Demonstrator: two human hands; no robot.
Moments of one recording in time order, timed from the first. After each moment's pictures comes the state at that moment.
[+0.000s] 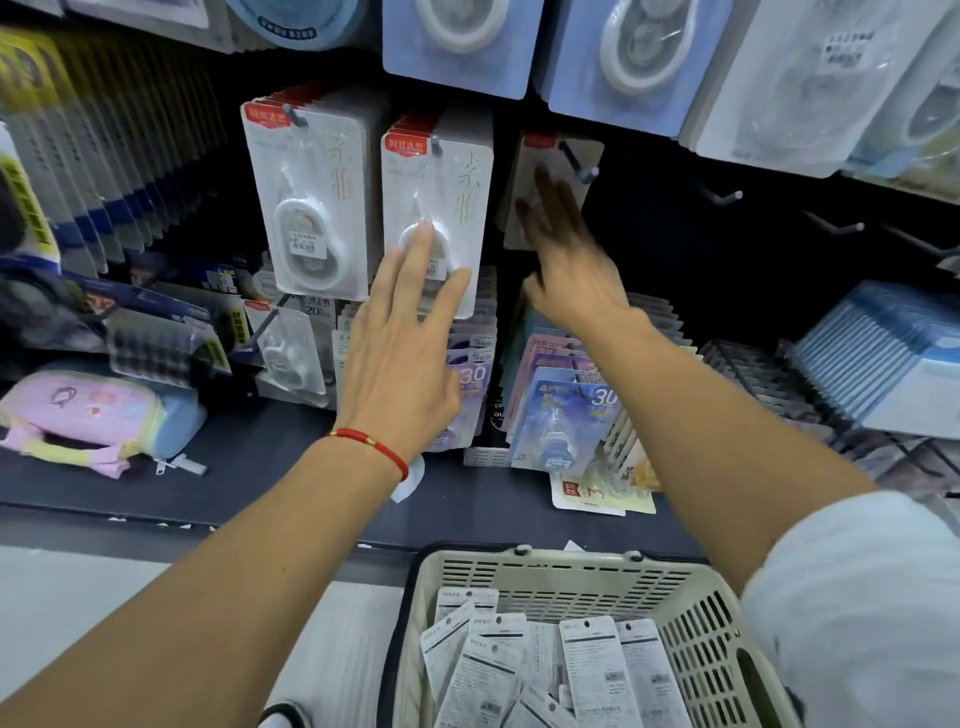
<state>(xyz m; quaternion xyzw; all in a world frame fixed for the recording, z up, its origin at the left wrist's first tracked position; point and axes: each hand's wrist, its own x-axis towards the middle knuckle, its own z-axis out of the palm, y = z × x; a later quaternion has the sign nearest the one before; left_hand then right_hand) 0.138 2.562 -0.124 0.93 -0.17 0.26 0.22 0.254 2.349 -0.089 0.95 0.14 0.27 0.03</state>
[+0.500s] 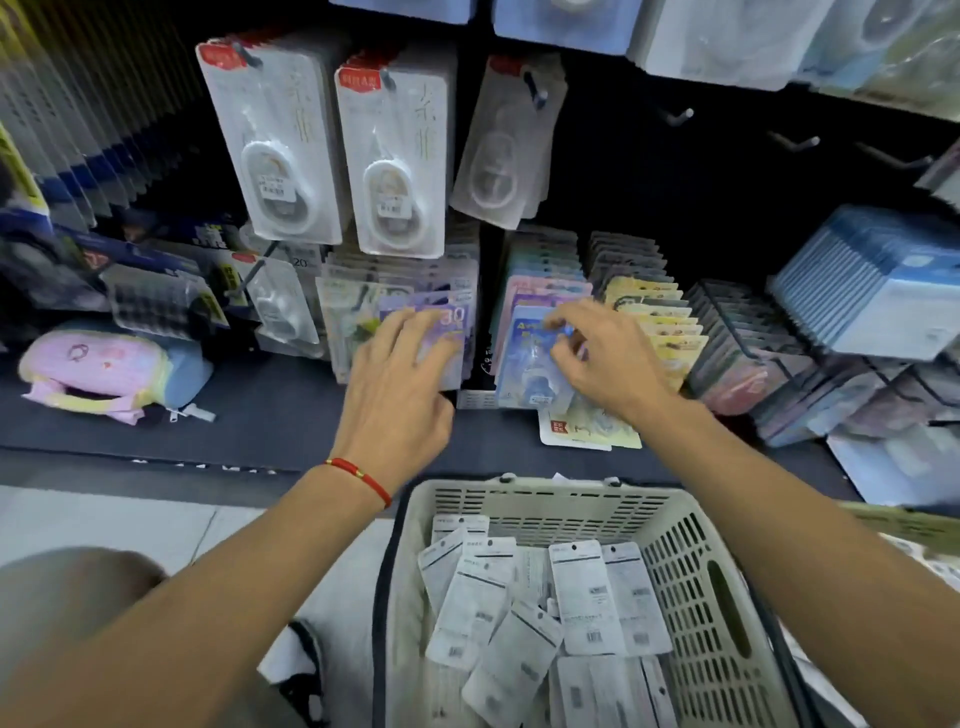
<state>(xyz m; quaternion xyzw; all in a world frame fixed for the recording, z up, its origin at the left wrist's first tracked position) 0.080 2.549 -0.182 0.93 -0.21 0.23 0.19 0.114 2.294 -0.154 0.96 0.14 0.18 -0.16</state>
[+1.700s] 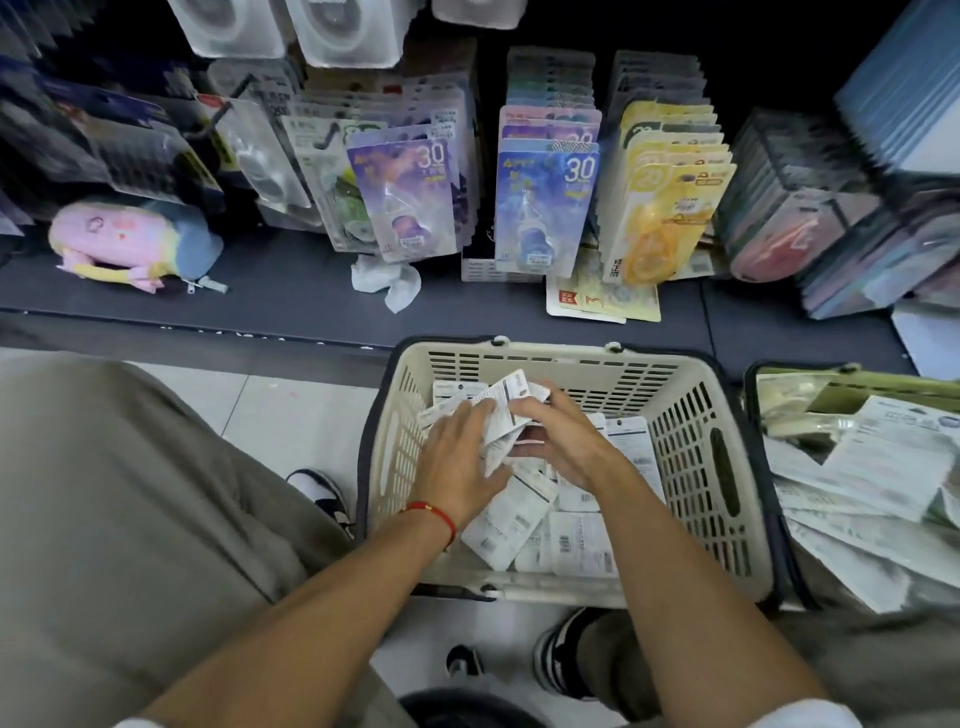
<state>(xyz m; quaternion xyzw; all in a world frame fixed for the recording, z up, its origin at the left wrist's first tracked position) -0.061 2.466 -0.350 0.93 -0.07 -0.15 0.33 -0.021 2.296 -0.361 0.59 -0.16 -0.25 -0.75</state>
